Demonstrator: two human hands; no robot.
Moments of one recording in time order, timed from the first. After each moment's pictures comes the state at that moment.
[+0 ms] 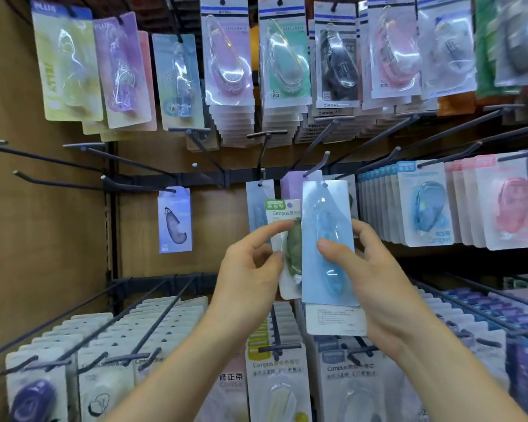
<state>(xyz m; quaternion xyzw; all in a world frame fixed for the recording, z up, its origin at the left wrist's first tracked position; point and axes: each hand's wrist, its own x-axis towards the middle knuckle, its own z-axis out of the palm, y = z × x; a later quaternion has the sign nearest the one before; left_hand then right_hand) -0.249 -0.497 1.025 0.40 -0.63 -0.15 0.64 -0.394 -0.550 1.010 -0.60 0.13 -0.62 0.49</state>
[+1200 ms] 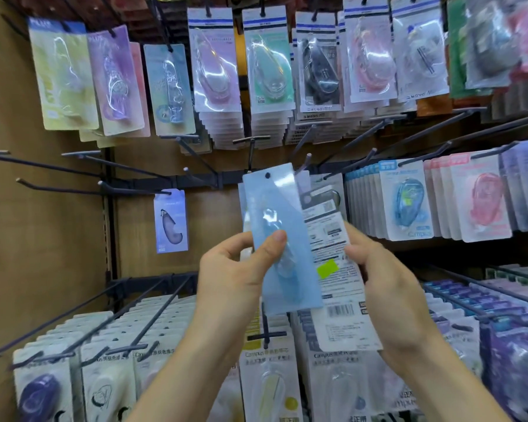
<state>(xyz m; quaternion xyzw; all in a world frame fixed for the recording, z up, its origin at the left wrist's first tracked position) -0.267 -0.469 1.022 0.36 -0.56 -0.20 0.72 -0.417 -0.508 1.002 -0.68 0.12 -0.62 0.38</state>
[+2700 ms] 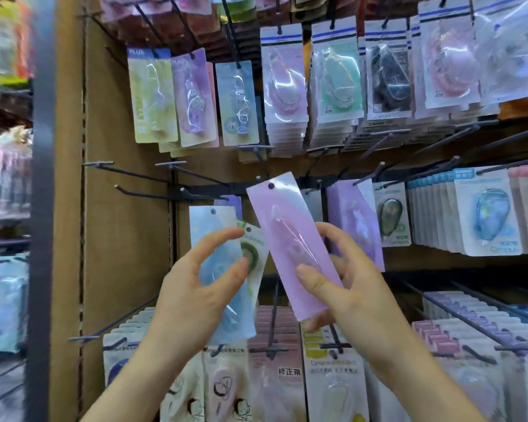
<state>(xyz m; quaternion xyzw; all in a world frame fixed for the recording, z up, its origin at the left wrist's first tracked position) -0.158 -0.421 1.020 0.46 -0.60 0.08 0.65 -0.337 -0.493 1.010 -0.71 0.08 -0.56 0.41</state>
